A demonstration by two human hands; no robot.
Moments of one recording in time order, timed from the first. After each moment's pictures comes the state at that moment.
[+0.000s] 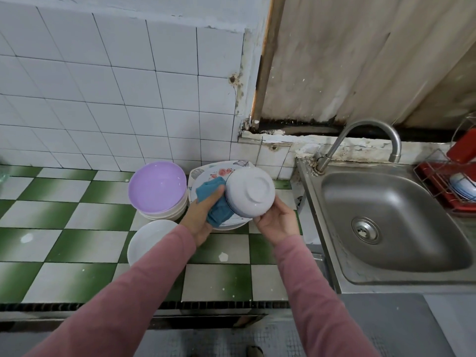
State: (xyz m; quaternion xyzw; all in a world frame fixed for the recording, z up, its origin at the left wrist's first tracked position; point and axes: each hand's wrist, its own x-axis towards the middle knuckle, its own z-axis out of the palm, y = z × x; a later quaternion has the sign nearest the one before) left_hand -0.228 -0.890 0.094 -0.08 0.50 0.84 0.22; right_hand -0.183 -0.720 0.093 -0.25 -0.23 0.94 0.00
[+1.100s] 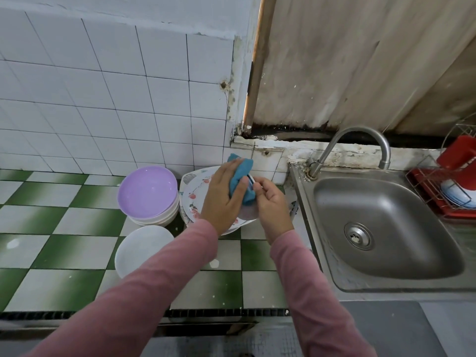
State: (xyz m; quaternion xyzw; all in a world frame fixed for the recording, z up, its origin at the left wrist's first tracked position) left_hand -0.234 -0.830 0.119 0.22 0.78 0.59 -0.06; right_hand -0.178 -0.721 0.156 -0.11 -0.70 0.70 0.09
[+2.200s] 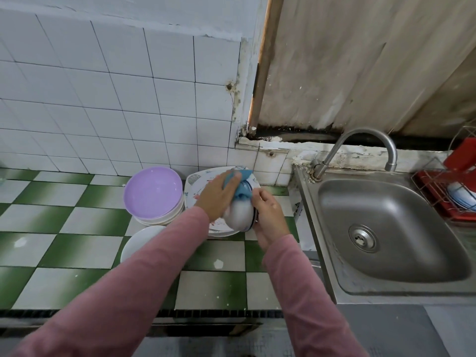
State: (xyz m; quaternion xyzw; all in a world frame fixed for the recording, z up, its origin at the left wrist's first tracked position) left_hand -0.262 -0.854 0.123 0.16 0.82 0.54 0.09; right_hand -0.188 -0.737 0.133 -0.19 -0.54 0.82 0.03
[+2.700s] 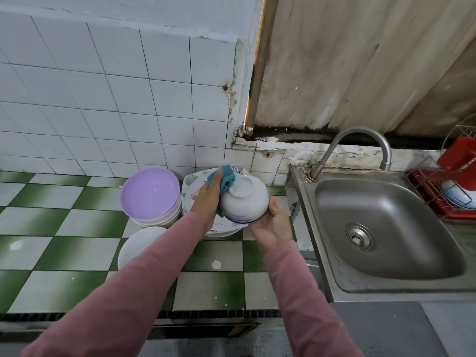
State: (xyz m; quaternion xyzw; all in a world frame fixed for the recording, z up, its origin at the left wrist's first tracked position) left_hand -0.256 -0.846 0.115 -0.07 0.62 0.76 0.18; right_hand -0.187 -0.723 0.116 -0.27 -0.20 0.94 0.05
